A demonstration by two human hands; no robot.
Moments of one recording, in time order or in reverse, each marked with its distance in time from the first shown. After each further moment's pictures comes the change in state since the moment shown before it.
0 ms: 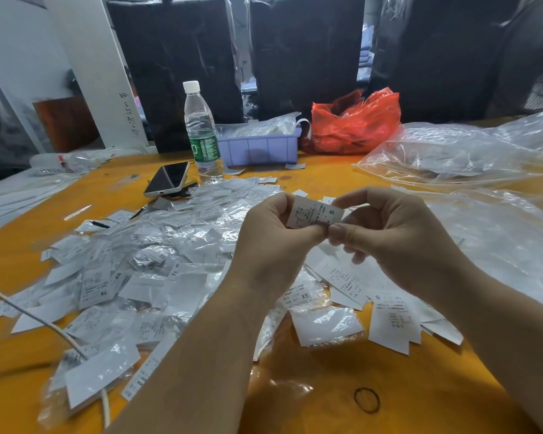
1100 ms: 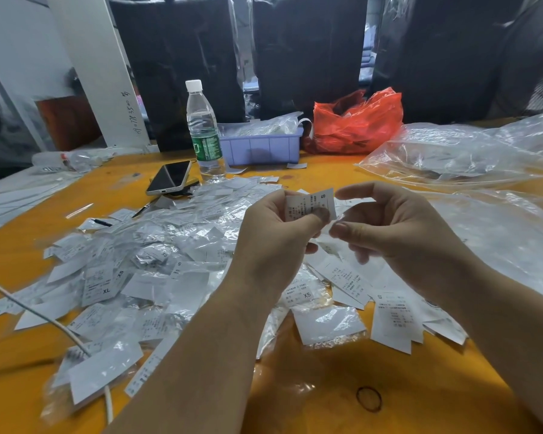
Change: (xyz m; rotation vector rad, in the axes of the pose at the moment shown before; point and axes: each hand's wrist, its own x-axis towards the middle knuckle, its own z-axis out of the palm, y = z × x) left_hand 0.000 0.002 0.000 -0.111 0.024 -0.010; right_hand 0.002 -0.004 -0.001 0.186 -0.023 0.116
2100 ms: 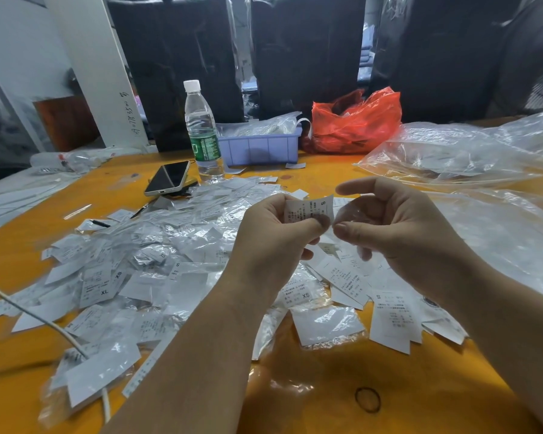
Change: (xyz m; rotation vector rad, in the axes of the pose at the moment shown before) left_hand 0.000 0.001 -0.003 0.038 -0.045 -0.066; right_hand 0.001 0.003 -0.003 0.000 -0.004 -0.048
